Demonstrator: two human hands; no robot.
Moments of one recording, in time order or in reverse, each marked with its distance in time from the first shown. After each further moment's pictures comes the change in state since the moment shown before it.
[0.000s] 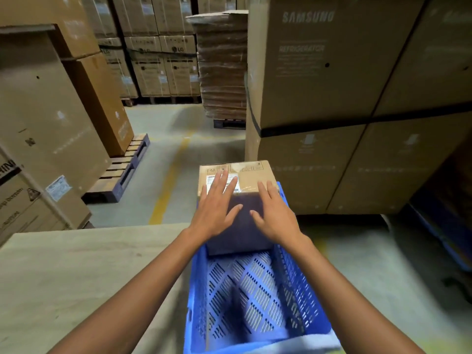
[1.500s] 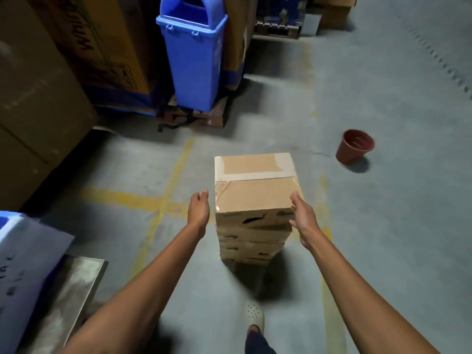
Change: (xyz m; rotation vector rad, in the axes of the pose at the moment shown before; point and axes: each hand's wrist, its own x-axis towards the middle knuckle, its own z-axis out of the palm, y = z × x) left_hand -0.447 0.498 0.151 -0.922 -1.096 -0.161; right_hand -0.830 0.043 0.010 0.946 1.232 1.562
